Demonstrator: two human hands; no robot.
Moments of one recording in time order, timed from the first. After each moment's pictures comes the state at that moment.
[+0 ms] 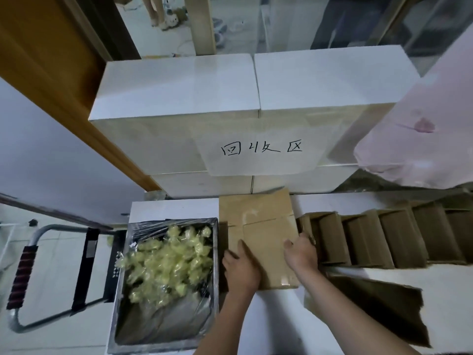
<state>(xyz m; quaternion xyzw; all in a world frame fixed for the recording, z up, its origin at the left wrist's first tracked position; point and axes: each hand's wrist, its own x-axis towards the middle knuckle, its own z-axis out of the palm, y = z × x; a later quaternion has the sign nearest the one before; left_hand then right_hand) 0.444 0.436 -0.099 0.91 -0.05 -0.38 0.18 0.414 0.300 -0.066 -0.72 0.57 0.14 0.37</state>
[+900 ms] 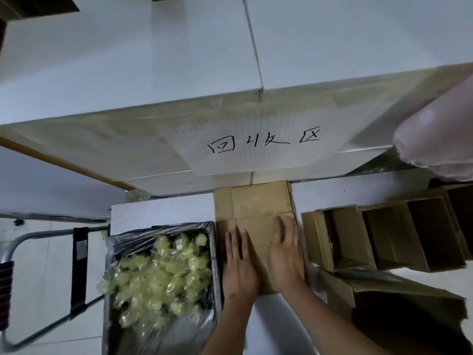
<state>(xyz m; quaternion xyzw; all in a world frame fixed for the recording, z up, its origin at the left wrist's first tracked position) 0.468 0.446 -0.172 0.93 -0.24 -0.27 0.09 0.429 0.336 -0.156 -0.90 0.37 0.16 0.16</state>
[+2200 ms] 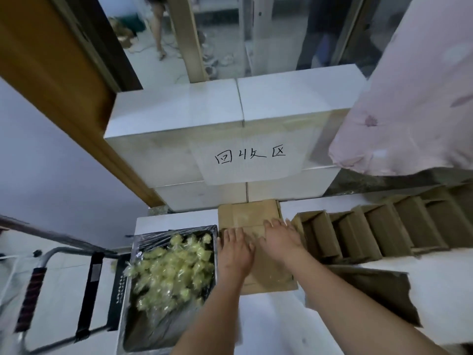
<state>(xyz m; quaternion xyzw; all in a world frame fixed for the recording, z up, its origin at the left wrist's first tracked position) 0.483 0.437 -0.060 0.94 -0.25 -0.24 0.04 0.437 0.302 -0.046 -0.94 0.21 0.23 0.12</state>
